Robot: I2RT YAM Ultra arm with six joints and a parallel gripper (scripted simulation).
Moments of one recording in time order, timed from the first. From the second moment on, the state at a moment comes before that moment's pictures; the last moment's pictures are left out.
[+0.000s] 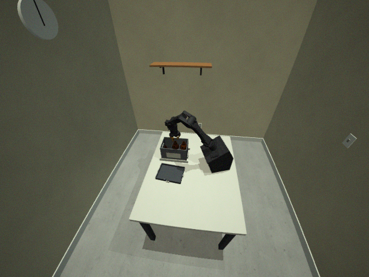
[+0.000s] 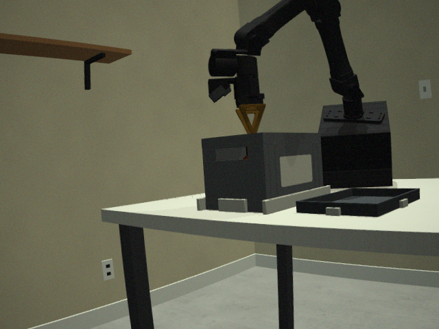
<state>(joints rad) -0.62 1.71 1.37 -0.87 -0.41 0.32</state>
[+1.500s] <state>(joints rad) -0.62 1.72 1.37 -0.87 -0.41 0.32</state>
